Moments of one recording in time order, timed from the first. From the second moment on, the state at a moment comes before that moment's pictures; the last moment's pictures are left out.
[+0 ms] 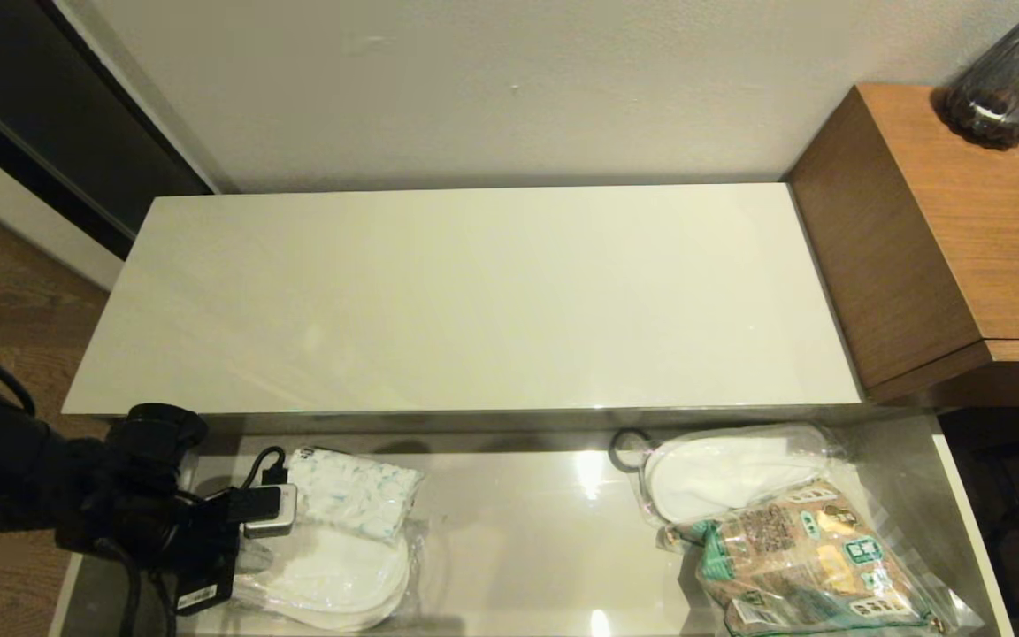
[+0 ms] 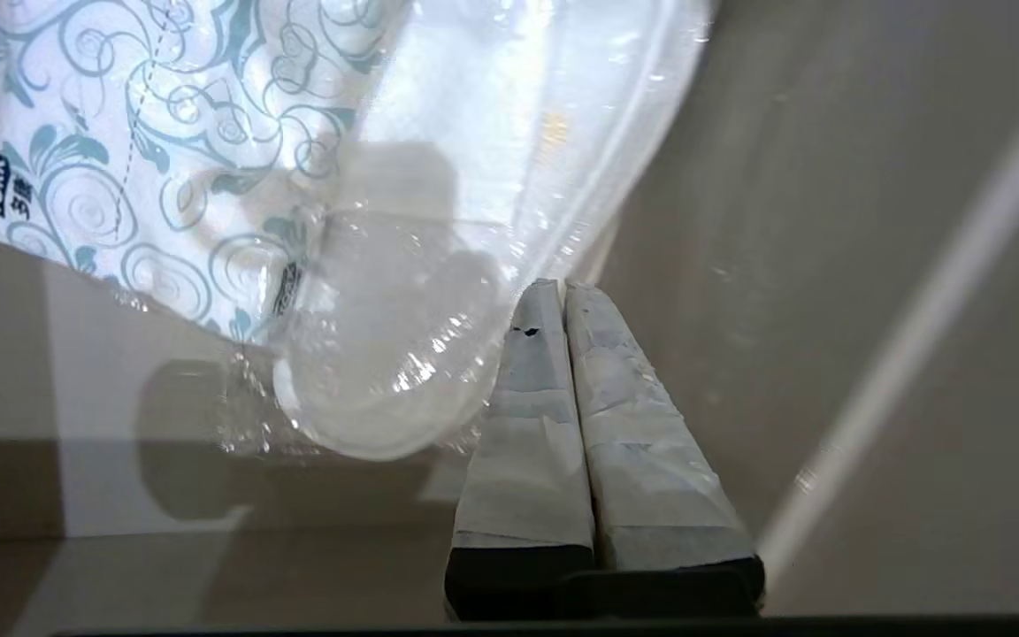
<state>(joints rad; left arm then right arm) 0.11 1.94 -0.70 -0.03 -0.29 1.39 0.00 0.00 0.00 0.01 0.01 -0.04</state>
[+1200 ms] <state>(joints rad) 0.01 2.07 -0.52 -0.48 -0.10 1.26 0.00 0.00 0.00 0.01 0.01 -0.04</state>
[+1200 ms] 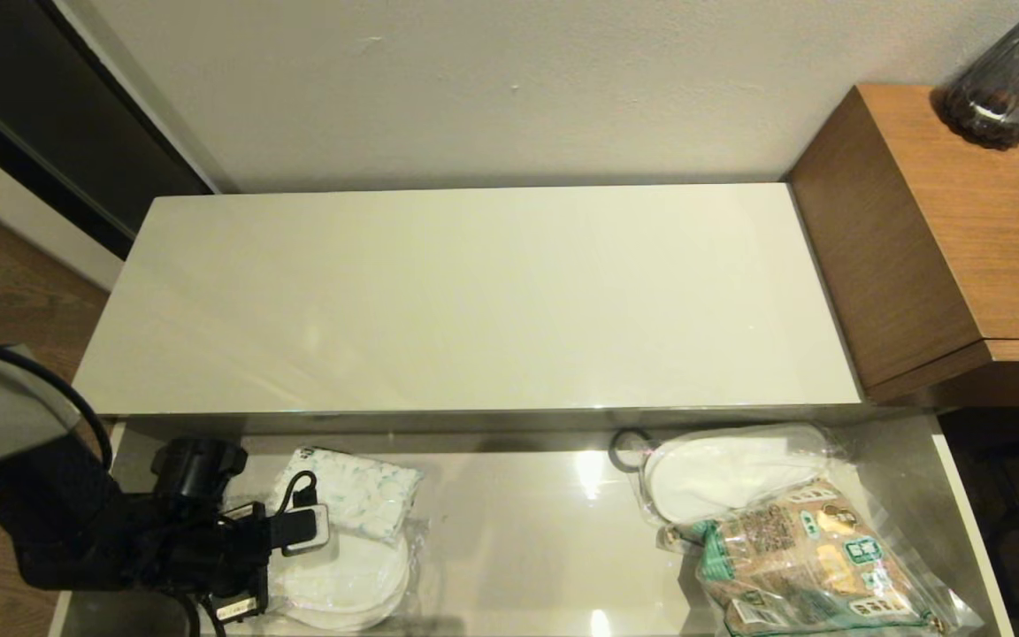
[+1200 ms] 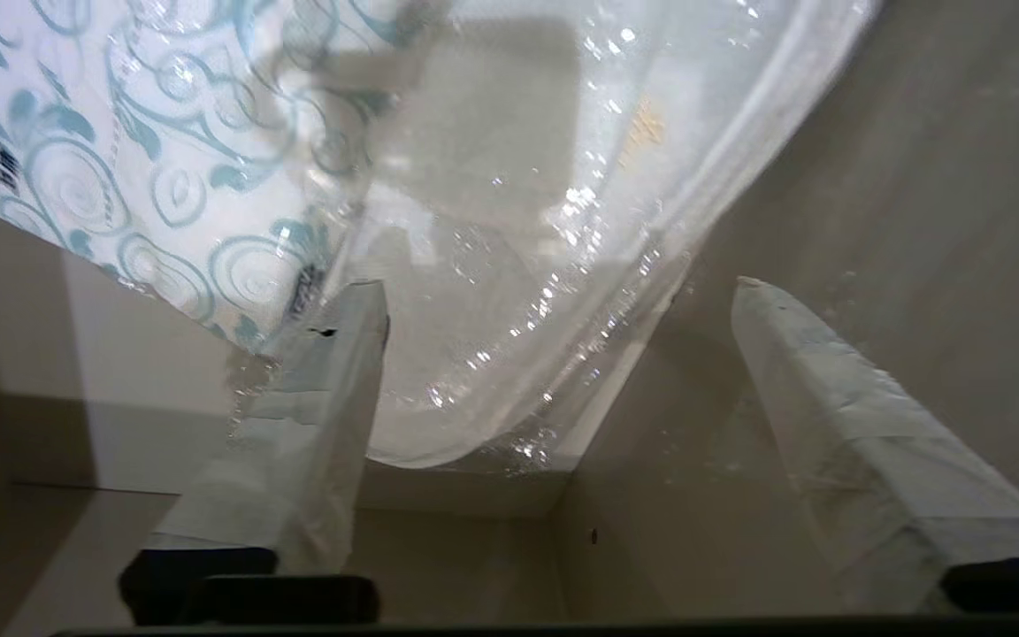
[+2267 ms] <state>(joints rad) -0.10 2.20 -0.56 -0.71 0.04 1.08 0.00 0.00 0.00 0.01 0.01 -0.04</state>
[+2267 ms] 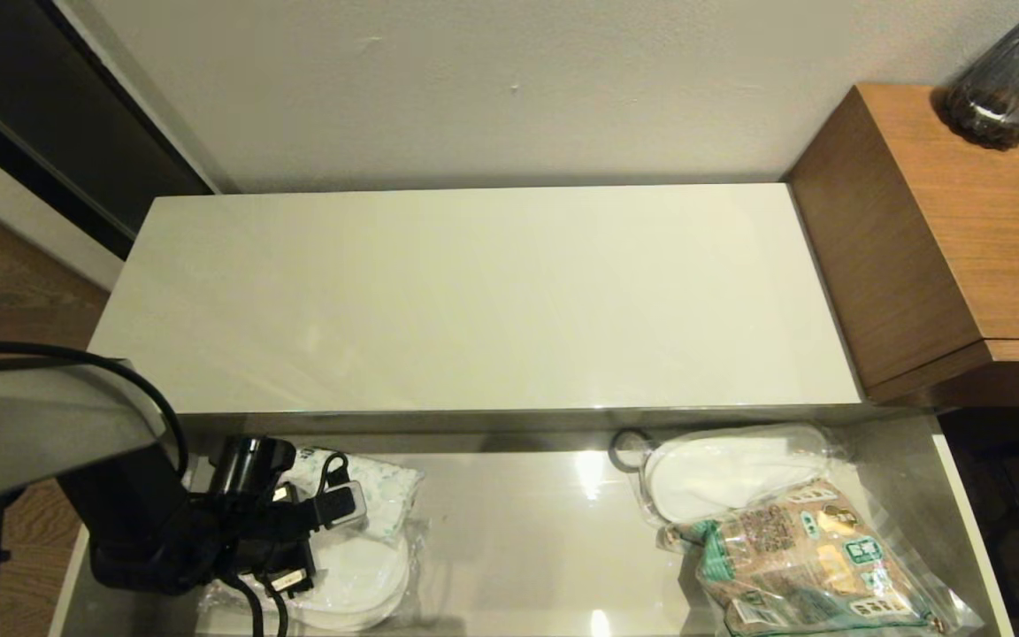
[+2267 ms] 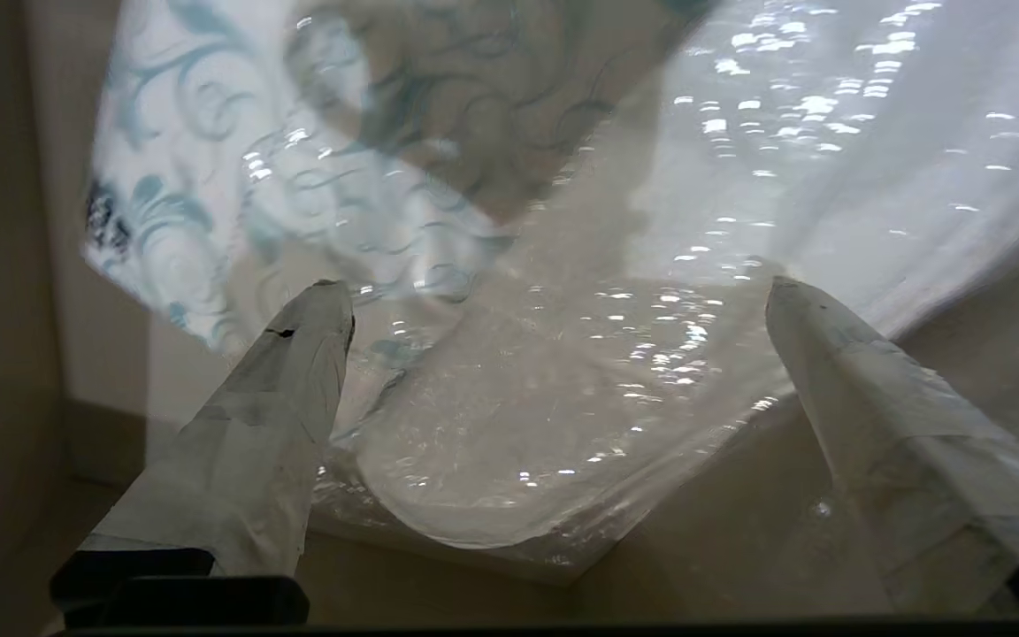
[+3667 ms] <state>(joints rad) -0.08 2.31 -0.36 -1.04 0.01 1.03 0.00 0.00 0.00 0.01 0.01 -0.04</state>
